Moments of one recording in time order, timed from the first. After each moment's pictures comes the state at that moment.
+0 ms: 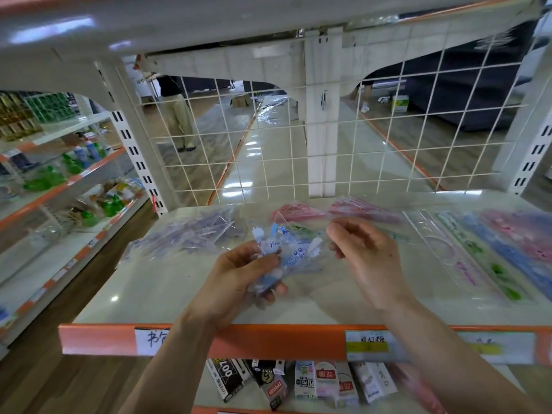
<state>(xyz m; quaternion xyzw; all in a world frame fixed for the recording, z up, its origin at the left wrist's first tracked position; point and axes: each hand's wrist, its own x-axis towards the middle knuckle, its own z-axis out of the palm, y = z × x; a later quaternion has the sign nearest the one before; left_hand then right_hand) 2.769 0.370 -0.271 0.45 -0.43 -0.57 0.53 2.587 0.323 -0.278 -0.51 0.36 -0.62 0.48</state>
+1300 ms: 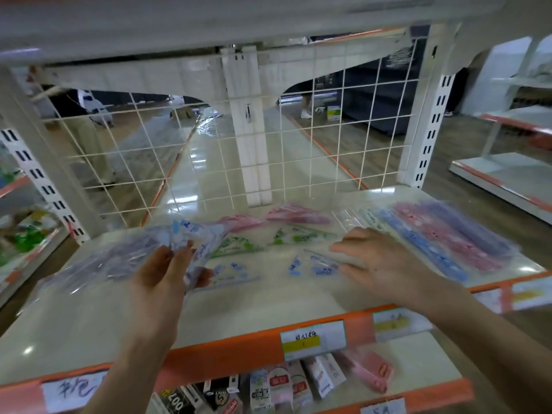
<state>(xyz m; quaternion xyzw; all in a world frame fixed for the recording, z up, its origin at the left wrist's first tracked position) 2.752 0.356 -0.275 0.55 -0.42 -0.33 0.65 2.461 0.325 -0.270 -0.83 0.53 -0.17 0.04</state>
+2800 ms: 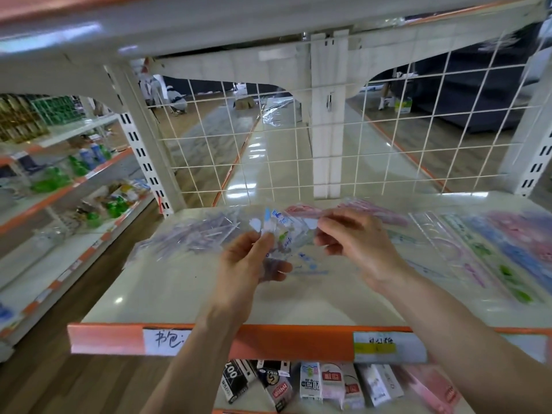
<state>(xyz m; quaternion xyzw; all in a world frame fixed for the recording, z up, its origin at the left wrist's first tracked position) 2.757 0.360 -0.272 0.50 -0.41 -0.45 0.62 2.591 0.305 -0.258 -0.57 0.40 -0.48 0.54</state>
